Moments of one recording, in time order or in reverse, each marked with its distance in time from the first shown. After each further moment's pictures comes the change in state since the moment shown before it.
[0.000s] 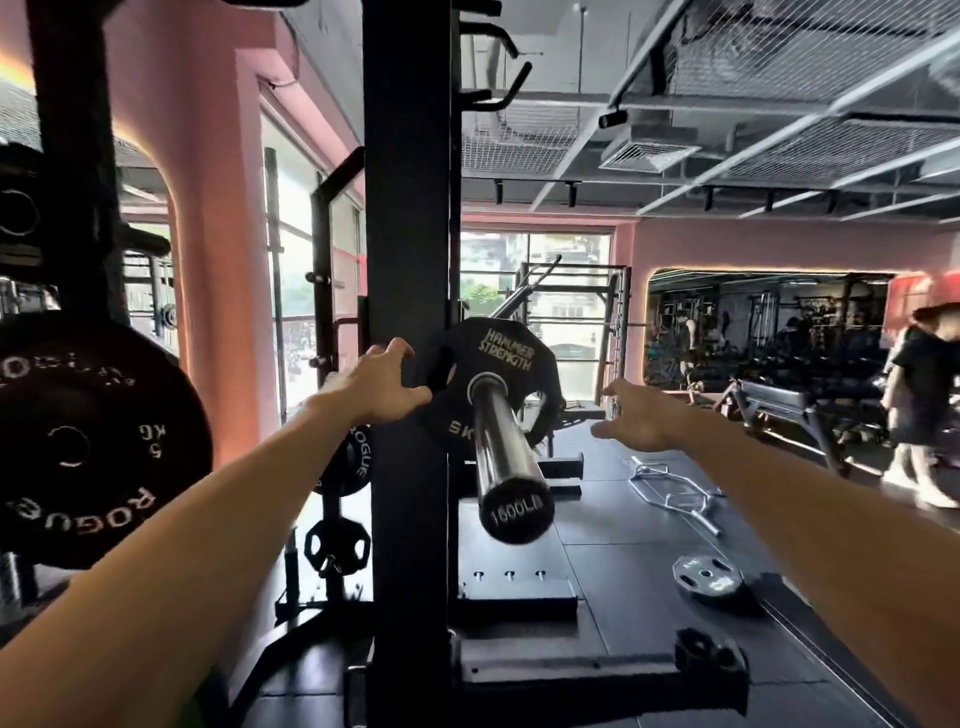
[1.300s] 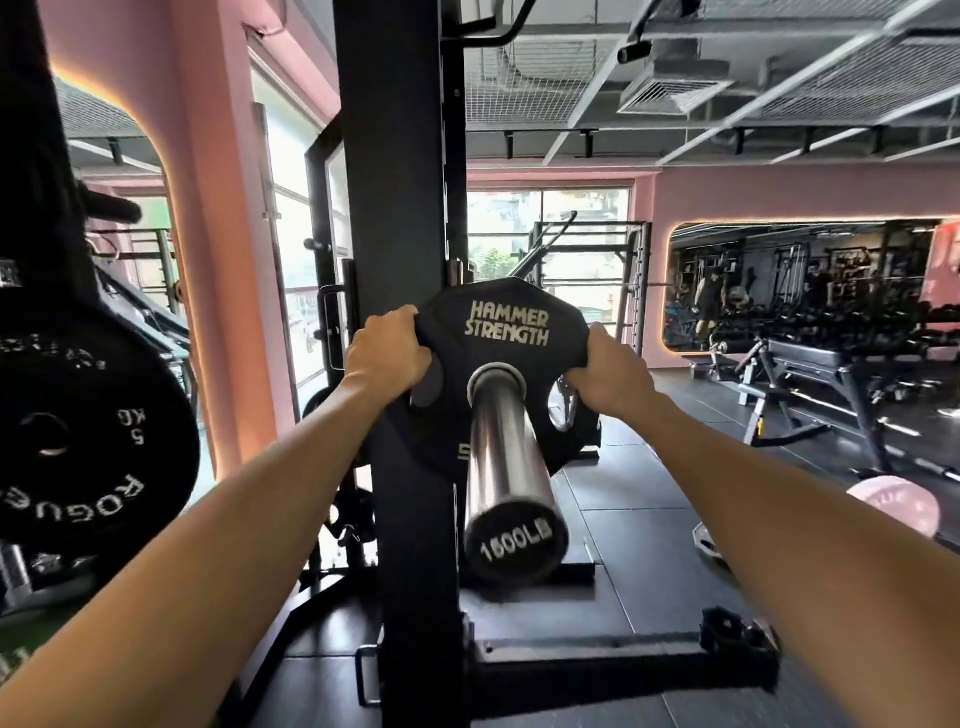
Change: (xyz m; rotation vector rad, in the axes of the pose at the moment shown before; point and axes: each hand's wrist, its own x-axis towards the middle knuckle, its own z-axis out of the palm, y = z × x) left_hand 0.049 0.017 0.040 0.021 0.256 -0.086; right_hand 0.085 -0.024 0.051 0.186 0.354 -0.046
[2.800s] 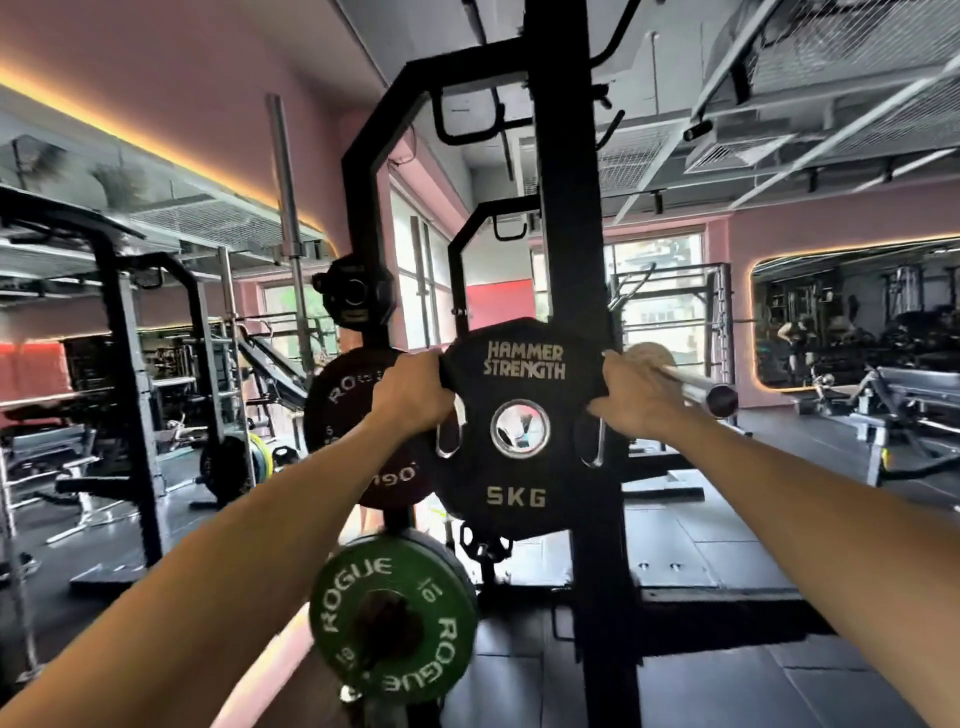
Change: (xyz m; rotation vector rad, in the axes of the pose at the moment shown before) left_hand -0.267 -0.160 -0.352 0.113 0.056 0.052; right_hand -0.322 -0.300 -0.087 -0.048 -0.058 -0.201
